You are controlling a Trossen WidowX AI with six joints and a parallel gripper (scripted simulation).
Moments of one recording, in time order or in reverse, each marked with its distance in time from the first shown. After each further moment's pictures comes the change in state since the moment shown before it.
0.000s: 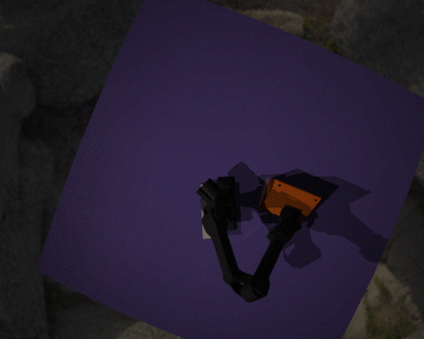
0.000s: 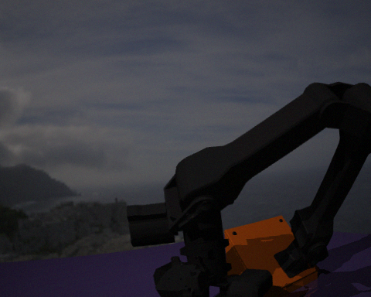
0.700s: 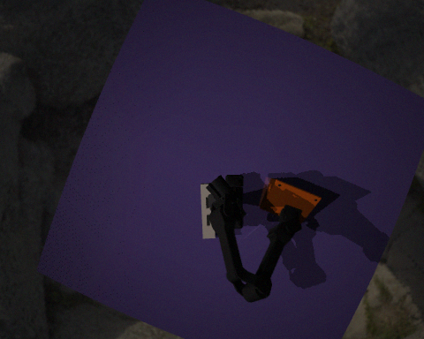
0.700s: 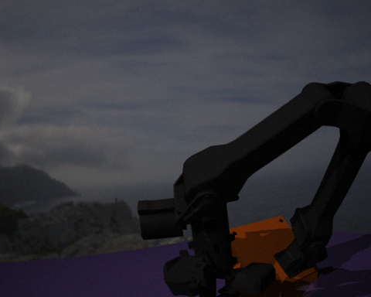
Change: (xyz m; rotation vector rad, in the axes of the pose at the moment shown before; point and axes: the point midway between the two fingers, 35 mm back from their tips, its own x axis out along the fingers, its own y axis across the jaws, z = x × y) arm -0.001 -0.005 -0.026 0.050 0.001 0.000
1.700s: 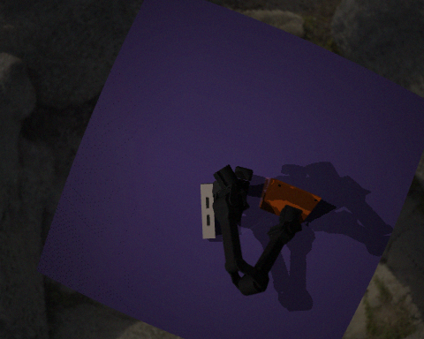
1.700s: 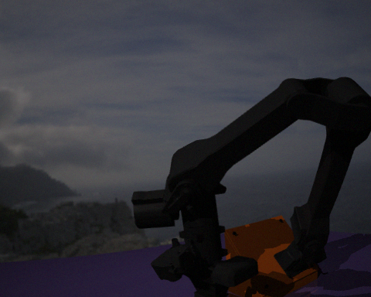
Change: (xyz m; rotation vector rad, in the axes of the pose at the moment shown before) arm -0.010 -0.027 -0.013 0.245 -0.004 0.008
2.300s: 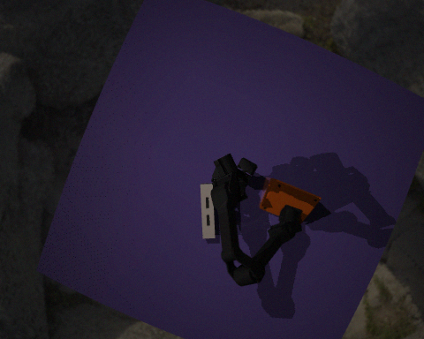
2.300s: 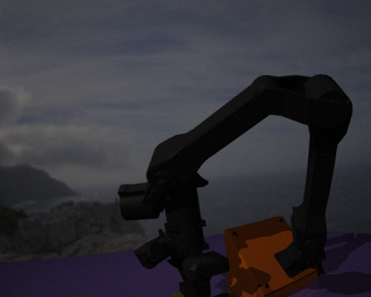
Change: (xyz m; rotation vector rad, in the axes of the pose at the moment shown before) arm -0.012 -0.029 0.012 0.269 -0.002 0.012
